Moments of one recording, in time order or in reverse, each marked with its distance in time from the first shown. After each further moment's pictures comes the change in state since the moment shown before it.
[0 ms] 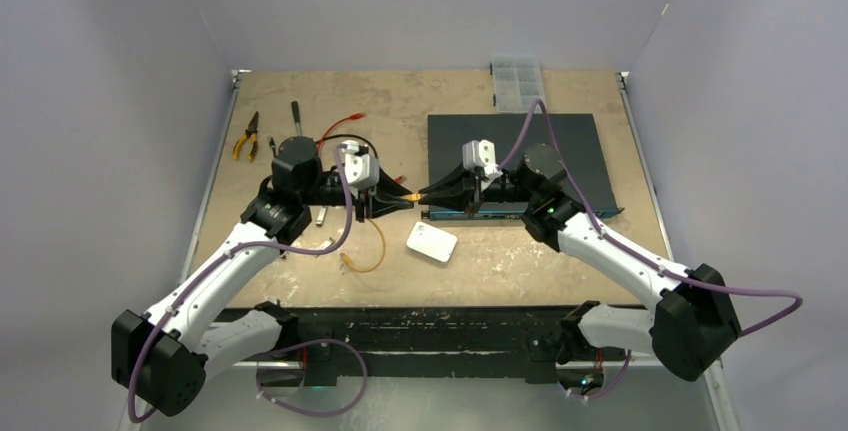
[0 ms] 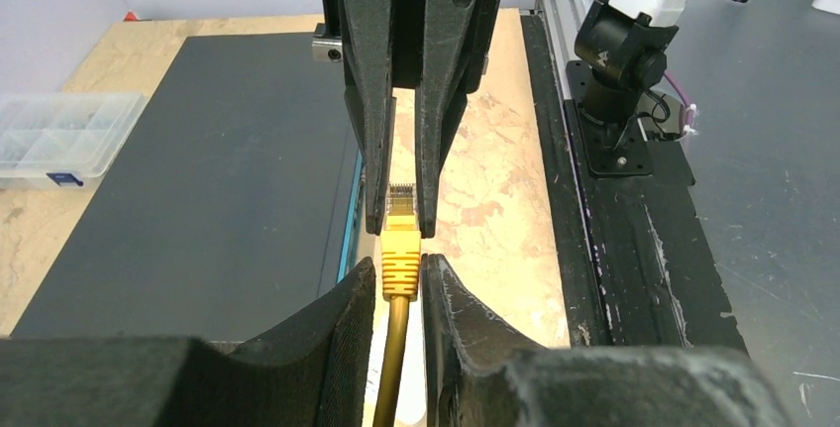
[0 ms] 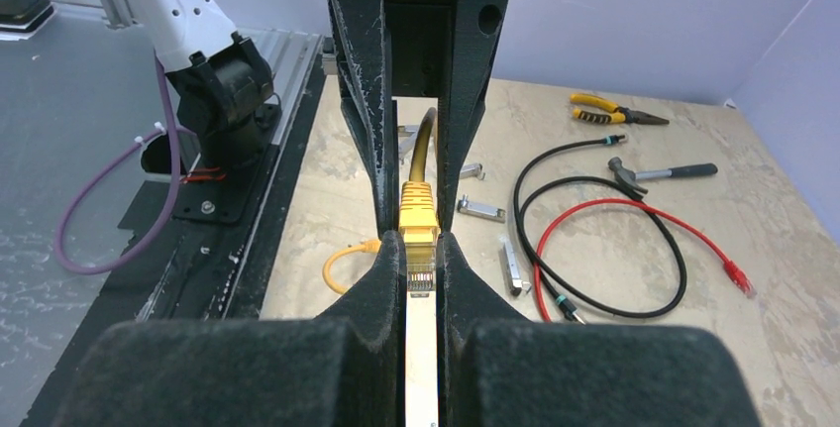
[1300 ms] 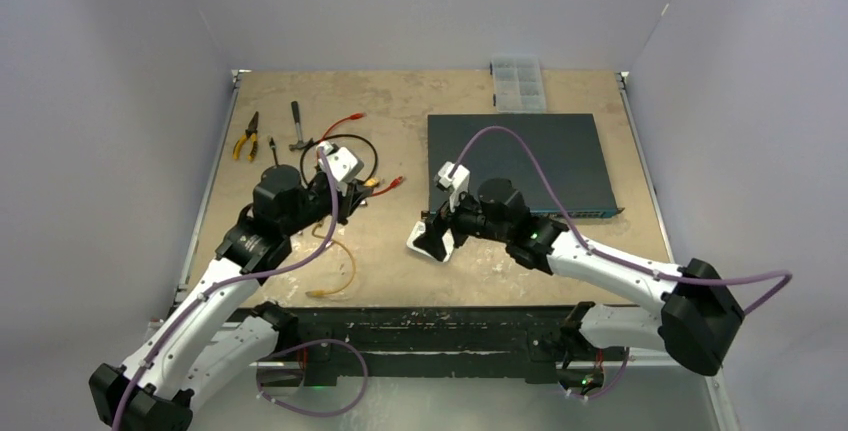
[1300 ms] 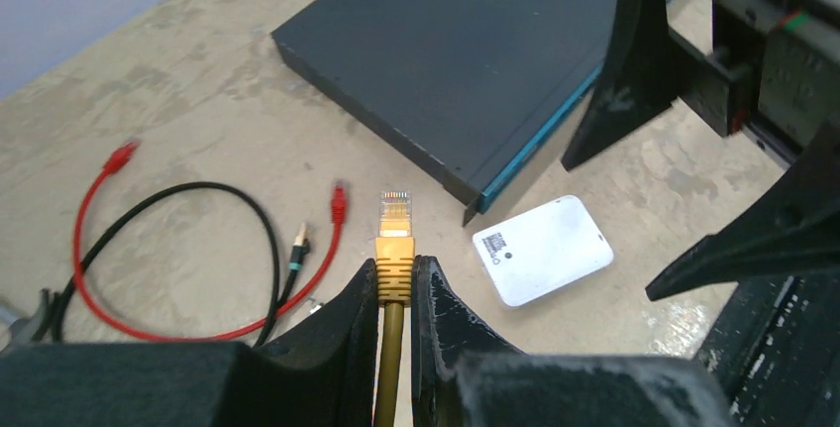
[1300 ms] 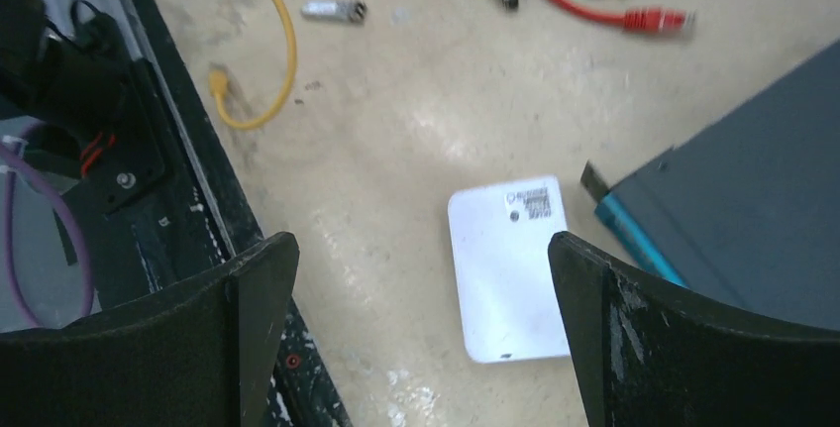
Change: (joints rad) left arm -0.005 -0.228 -0.087 -0.251 -0.678 -0.100; right arm 0.211 -0.034 -0.091 -0.409 0.683 0.182
